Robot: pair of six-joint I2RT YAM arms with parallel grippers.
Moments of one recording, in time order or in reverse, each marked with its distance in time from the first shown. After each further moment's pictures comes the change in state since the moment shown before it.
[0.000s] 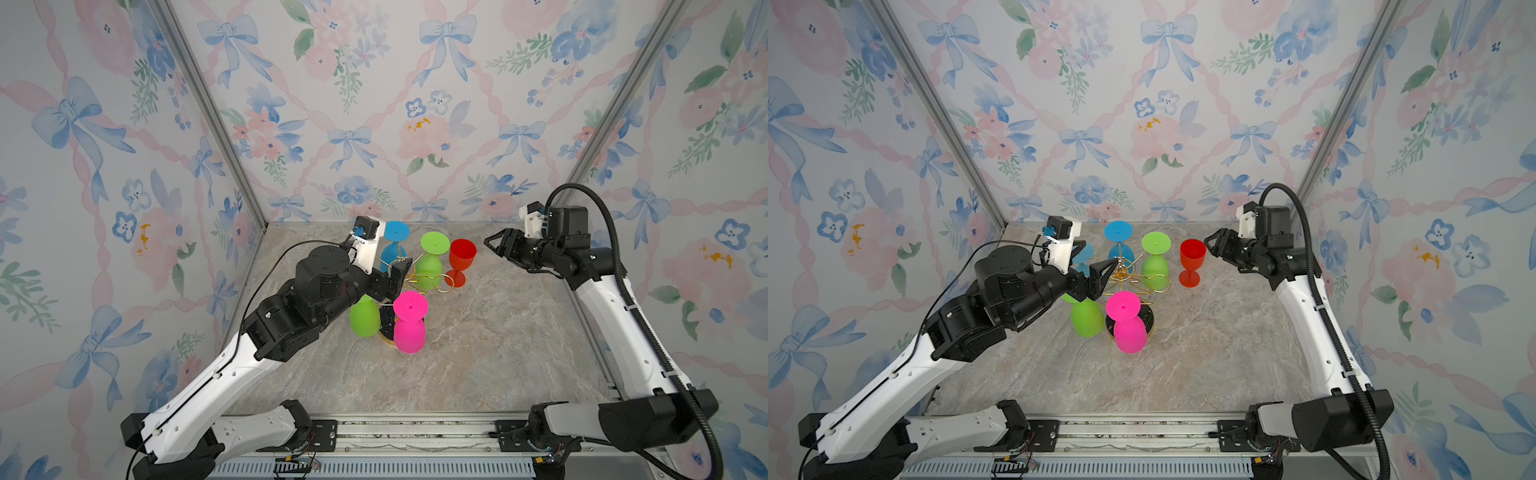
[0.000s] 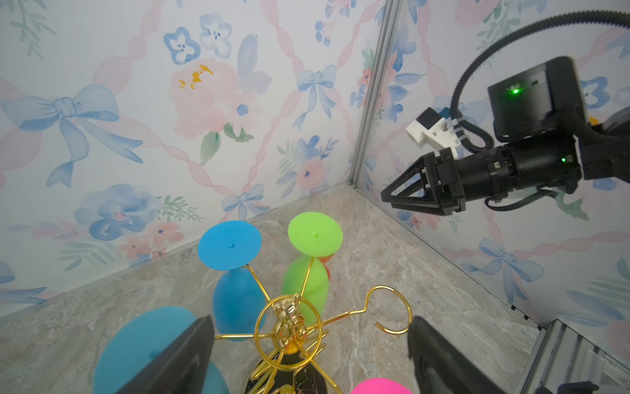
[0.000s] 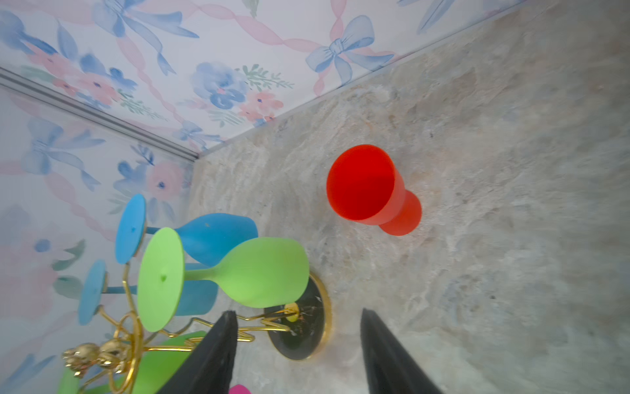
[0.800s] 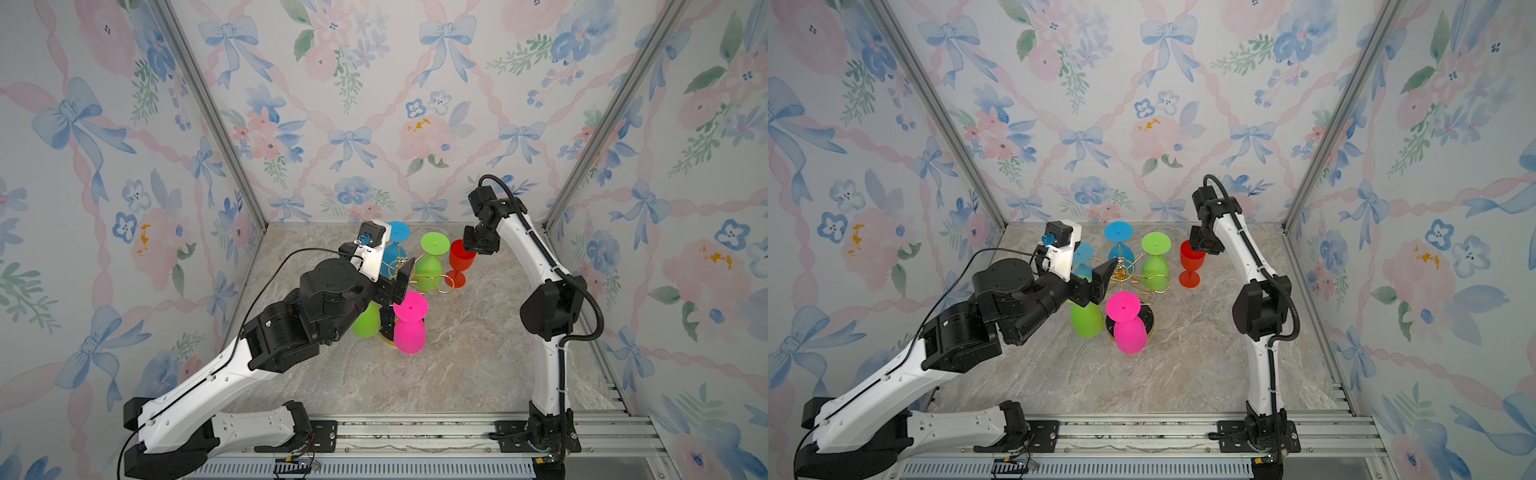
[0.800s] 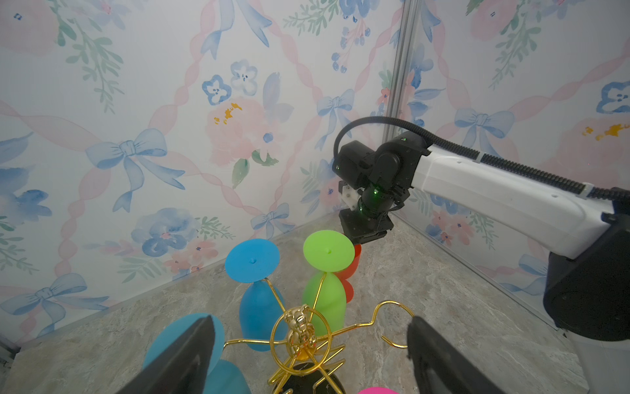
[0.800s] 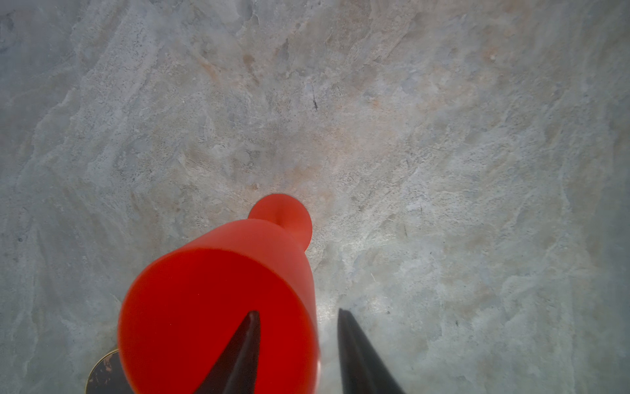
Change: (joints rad) left arm -0.232 0.027 0.072 0.000 -0.336 0.073; right arm 0.171 0.903 0.917 -0.655 0.584 -0.183
